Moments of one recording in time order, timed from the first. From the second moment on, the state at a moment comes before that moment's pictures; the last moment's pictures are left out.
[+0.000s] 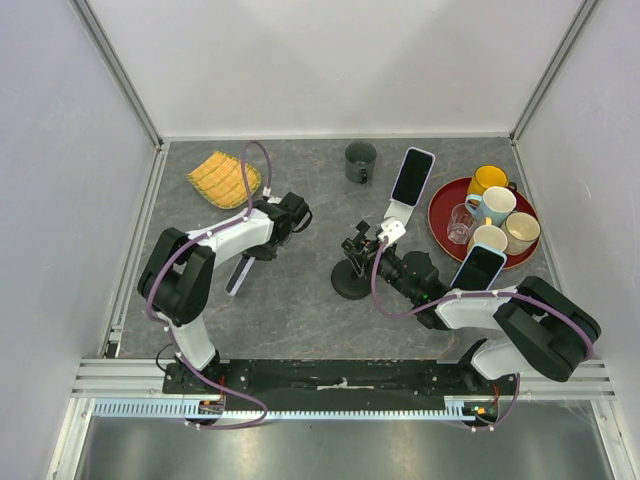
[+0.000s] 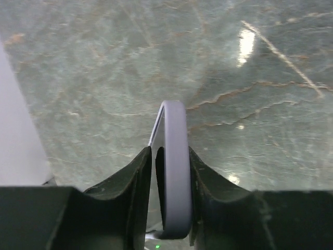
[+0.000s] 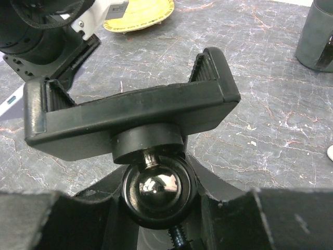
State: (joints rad) left arm -0.57 1.77 1.19 -0.87 -0.68 -0.38; right arm 0.74 1.41 0.34 1.00 0.02 0.17
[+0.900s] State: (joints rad) left arm -0.57 1.67 1.10 -0.67 -0.24 -0.45; right arm 0.74 1.41 0.34 1.00 0.02 0.17
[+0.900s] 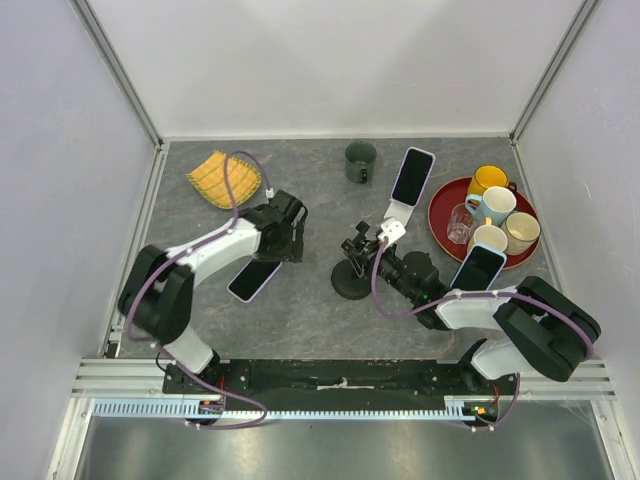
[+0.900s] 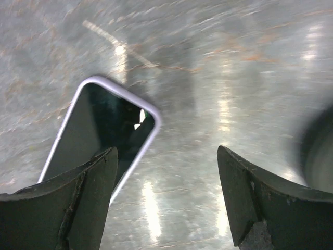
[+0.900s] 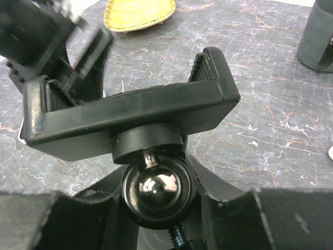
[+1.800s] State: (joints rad) left arm -0.78 1.19 0.91 -0.19 0.38 0.08; right arm 0.78 1.44 0.35 1.01 -0.06 0.08
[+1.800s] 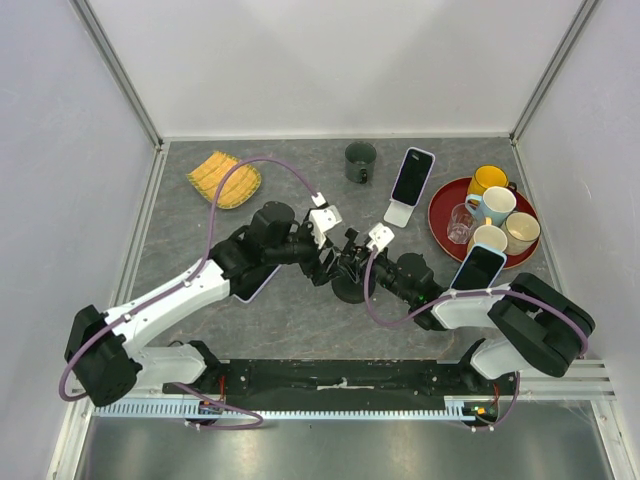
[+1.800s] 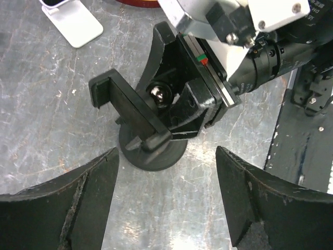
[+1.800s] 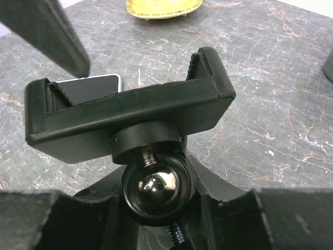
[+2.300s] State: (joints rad) left arm -0.78 1.33 1.03 -0.31 0.43 0.29; right arm 0.80 1.44 0.36 0.99 -0.06 0.05
